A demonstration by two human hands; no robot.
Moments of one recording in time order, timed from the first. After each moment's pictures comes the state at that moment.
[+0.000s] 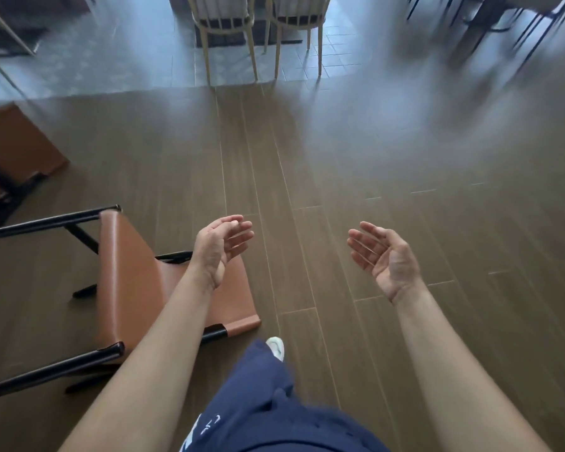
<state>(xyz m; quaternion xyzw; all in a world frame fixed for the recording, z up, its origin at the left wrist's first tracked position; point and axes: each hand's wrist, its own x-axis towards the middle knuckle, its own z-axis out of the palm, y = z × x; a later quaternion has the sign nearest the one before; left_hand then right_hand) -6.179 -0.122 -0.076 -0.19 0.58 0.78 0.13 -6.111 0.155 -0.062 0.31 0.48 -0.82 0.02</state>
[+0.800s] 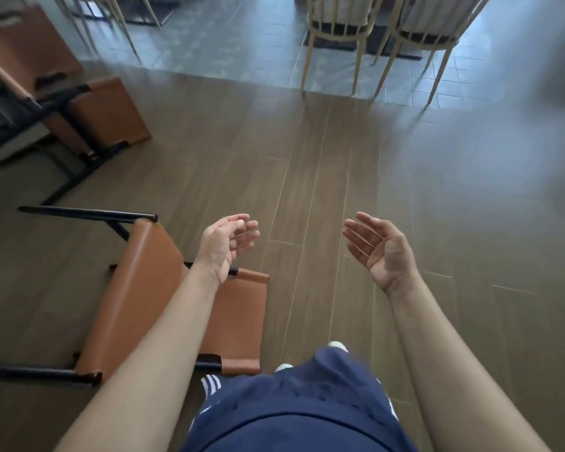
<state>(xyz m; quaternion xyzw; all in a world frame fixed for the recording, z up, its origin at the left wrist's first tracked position) -6.398 -0.121 -0.080 -0.31 0.55 0.78 0.01 -6.449 0.148 -0.070 0.22 0.51 -0.81 0.19</state>
